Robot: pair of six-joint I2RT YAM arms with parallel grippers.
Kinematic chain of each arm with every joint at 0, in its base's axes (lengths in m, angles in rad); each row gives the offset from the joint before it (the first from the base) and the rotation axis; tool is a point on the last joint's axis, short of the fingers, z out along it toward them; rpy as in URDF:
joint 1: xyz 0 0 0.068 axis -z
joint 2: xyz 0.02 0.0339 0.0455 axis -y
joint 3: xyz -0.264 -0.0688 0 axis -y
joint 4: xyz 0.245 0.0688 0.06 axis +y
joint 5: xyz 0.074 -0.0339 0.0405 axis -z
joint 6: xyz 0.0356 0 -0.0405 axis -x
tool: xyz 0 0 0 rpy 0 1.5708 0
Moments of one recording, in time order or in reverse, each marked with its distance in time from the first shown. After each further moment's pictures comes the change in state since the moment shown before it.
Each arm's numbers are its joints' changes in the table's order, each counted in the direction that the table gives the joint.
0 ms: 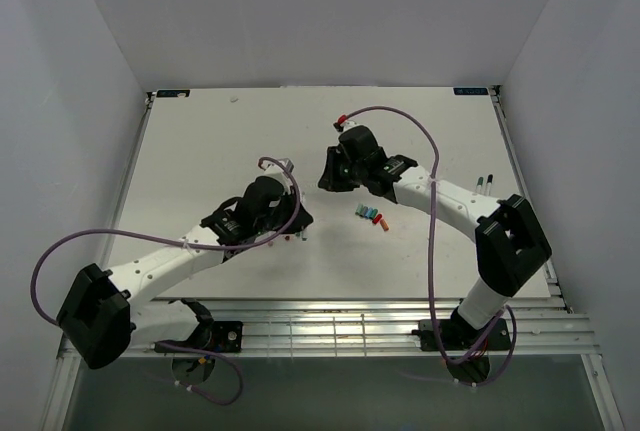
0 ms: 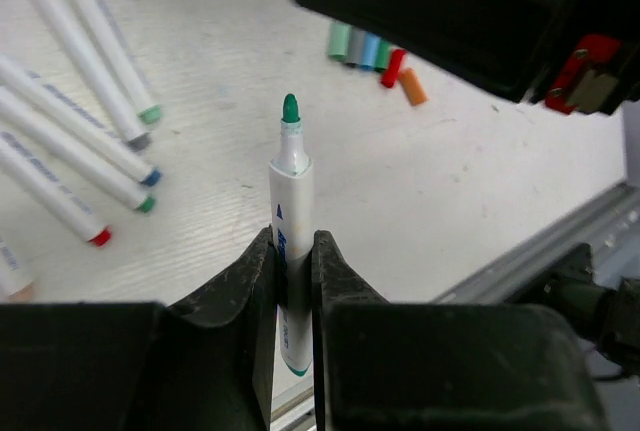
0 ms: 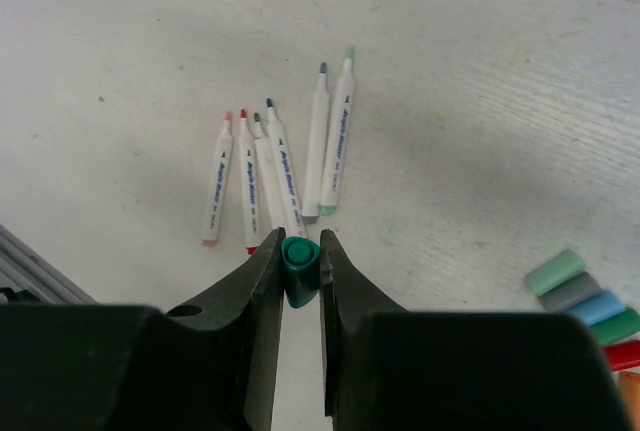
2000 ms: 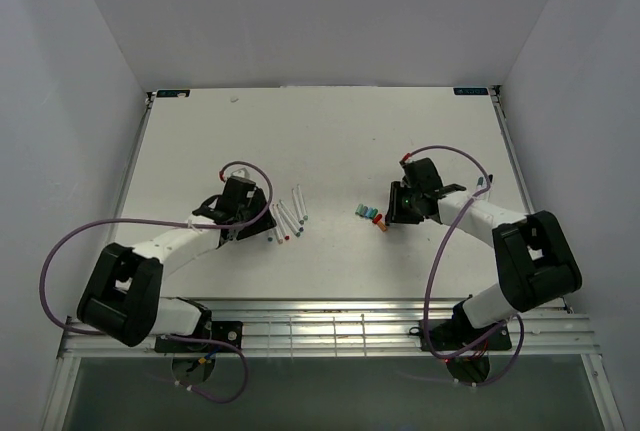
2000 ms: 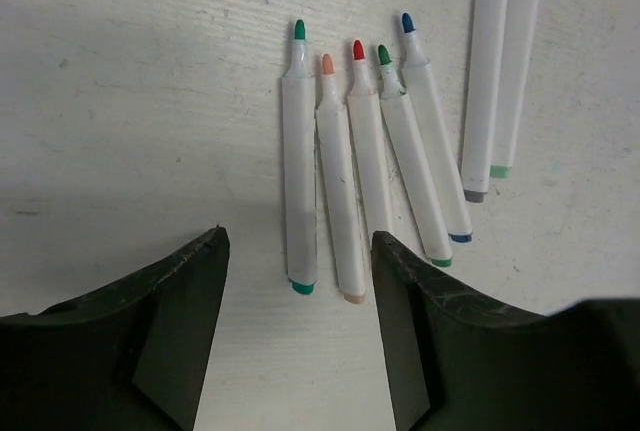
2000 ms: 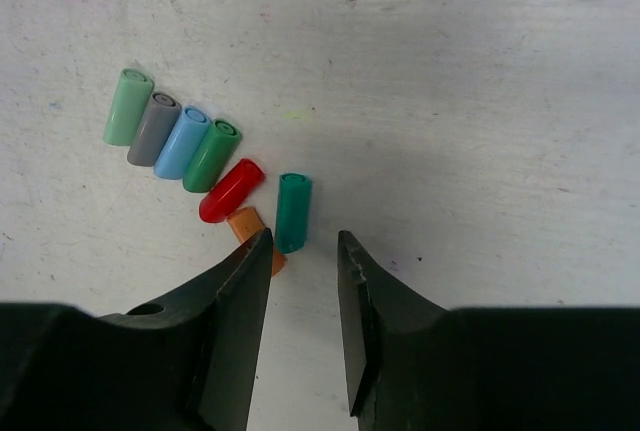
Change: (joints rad) left arm -0.326 -0.161 -0.118 0.054 -0.079 0.001; right arm 0.357 0.149 -0.489 -0.021 -0.040 0.176
